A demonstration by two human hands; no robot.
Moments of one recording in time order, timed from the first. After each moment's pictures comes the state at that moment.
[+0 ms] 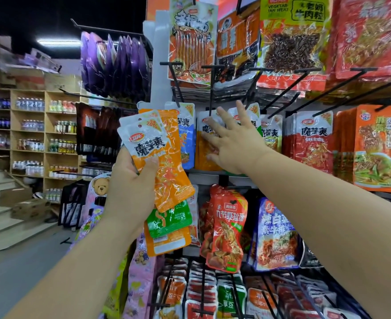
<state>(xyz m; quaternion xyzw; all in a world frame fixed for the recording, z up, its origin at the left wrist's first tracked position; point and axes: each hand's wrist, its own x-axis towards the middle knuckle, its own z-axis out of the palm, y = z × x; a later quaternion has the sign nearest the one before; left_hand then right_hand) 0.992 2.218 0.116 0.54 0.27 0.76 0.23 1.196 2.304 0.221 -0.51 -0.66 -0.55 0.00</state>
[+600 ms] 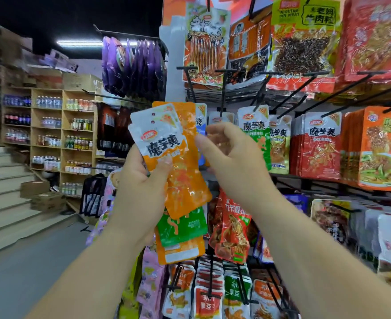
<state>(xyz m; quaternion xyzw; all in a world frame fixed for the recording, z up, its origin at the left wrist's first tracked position) 0.997 2.173 0.108 0.54 0.21 0.78 0.25 1.153 2.184 0.161 -0.31 -0.74 0.07 0.59</state>
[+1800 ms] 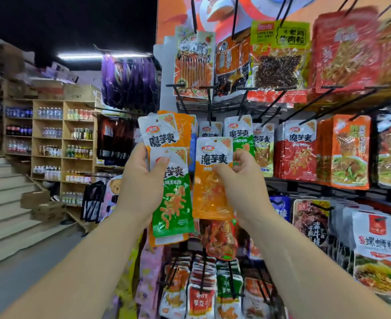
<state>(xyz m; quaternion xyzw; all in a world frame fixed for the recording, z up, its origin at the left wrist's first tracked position) 1.005 2.174 0.127 0.58 0.28 0.74 0.17 1.184 2.184 0.139 -0.32 -0.62 0.27 0.67</state>
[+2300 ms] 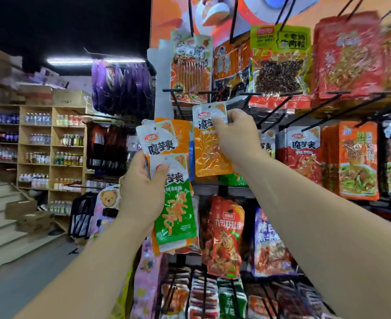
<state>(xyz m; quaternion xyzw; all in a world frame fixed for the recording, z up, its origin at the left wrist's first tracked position) 0.999 2.214 0.132 0.57 0.27 0.75 0.18 1.171 2.239 0.241 -0.37 -0.65 0.07 0.66</state>
